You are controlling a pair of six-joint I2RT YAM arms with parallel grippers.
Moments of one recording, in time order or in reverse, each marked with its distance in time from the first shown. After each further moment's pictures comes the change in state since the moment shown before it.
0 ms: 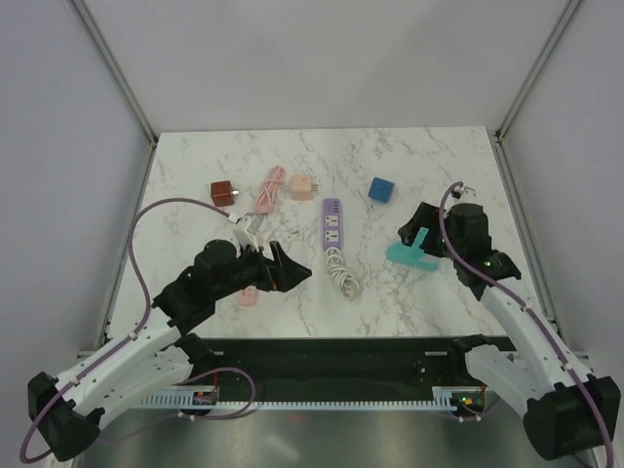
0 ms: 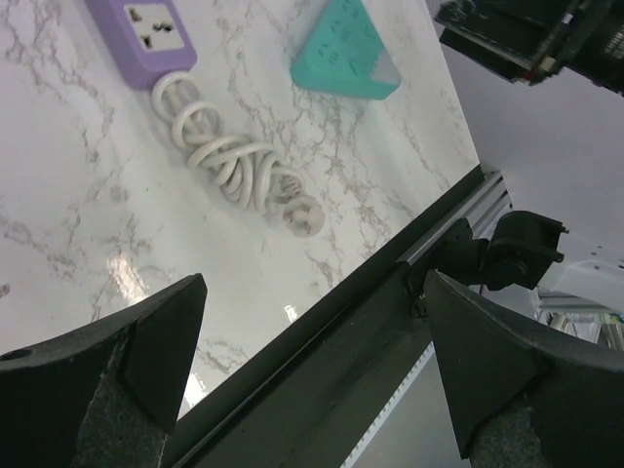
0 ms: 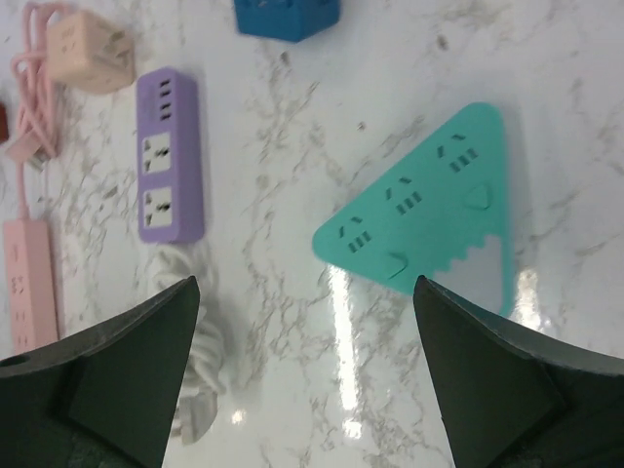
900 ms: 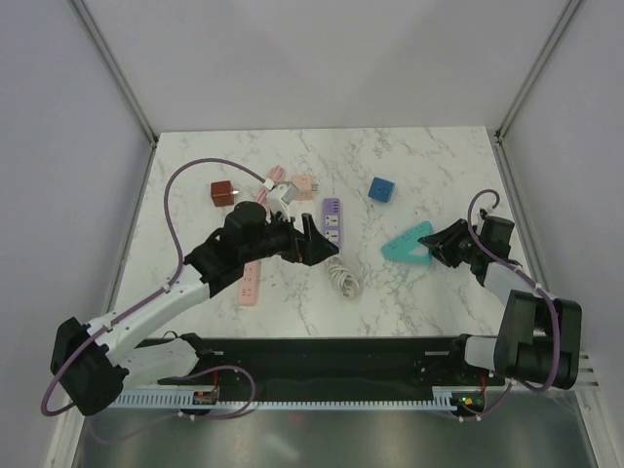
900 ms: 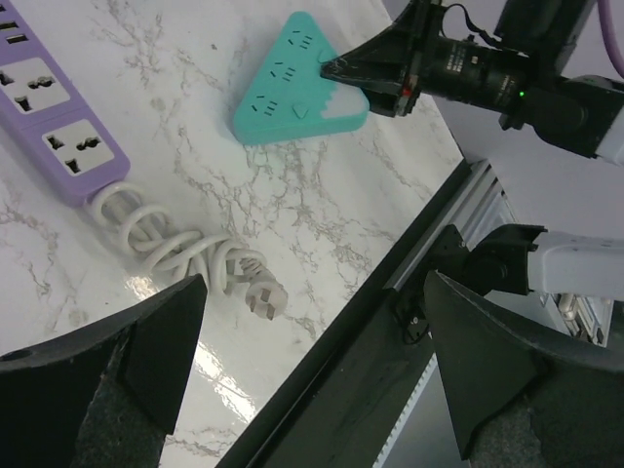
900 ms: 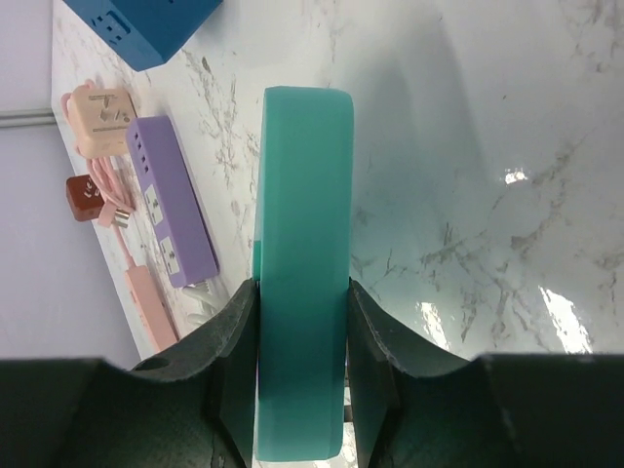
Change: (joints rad) left arm 0.000 0.367 0.244 0.098 0.108 0.106; right arm -0.416 0.313 -0.264 0.437 -0.525 0.221
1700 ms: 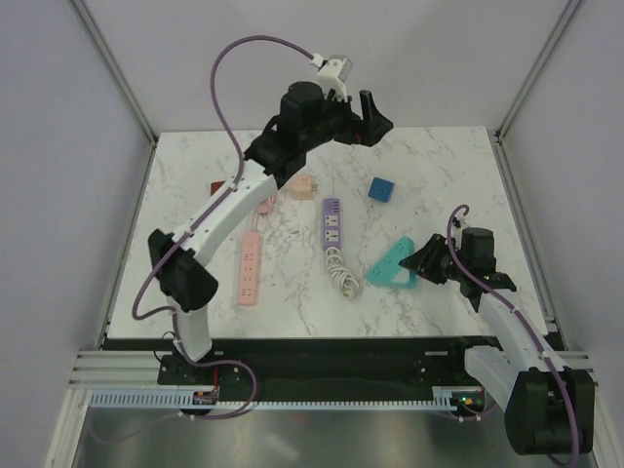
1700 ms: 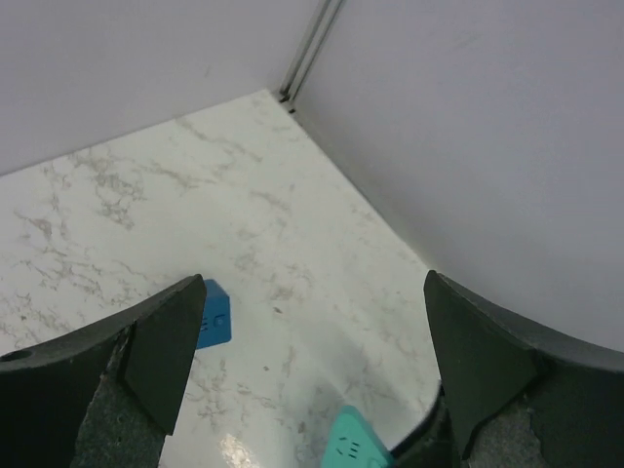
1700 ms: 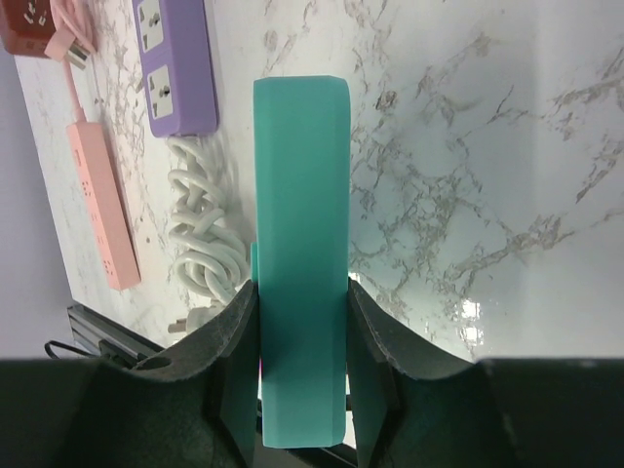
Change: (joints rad) left arm 0.042 0.869 1.229 -0.149 -0.119 0.203; right arm 0.251 -0.356 -0.039 -0.313 0.055 -0.124
